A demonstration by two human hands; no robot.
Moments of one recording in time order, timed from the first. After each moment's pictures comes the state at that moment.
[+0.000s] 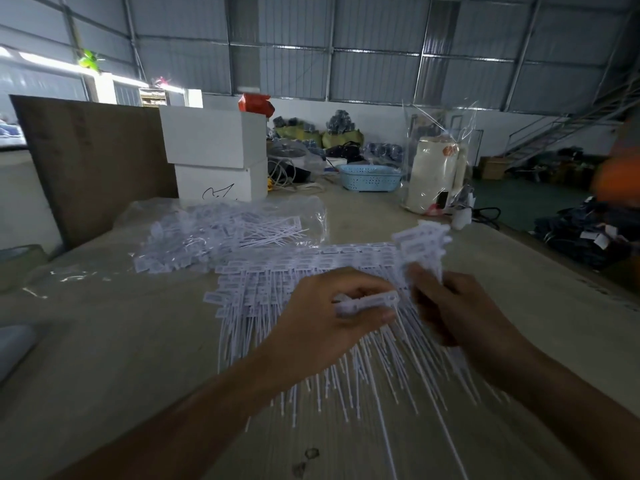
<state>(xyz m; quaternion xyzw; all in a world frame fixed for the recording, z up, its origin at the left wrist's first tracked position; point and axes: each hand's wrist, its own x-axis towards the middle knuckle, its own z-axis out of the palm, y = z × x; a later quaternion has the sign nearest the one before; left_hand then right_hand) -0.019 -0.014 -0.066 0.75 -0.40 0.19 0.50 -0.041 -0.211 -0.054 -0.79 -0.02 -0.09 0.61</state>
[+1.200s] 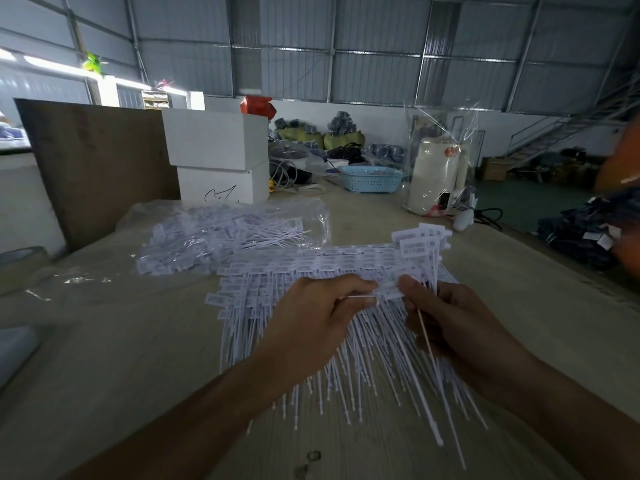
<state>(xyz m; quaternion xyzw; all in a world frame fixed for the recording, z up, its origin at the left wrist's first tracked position) -0.008 -0.006 -0.075 0.83 -0.33 0.22 0.40 -0.046 -0.203 -0.061 -0.73 -0.06 -0.02 0.68</state>
